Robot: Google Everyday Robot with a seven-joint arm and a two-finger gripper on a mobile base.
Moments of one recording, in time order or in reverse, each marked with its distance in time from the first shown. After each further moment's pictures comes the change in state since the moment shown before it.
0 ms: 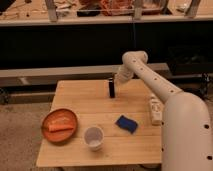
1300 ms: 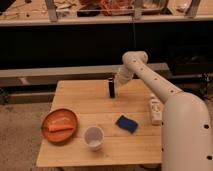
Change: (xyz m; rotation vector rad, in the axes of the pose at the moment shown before) arm -0.004 0.008 0.001 -0.030 -0.018 -0.032
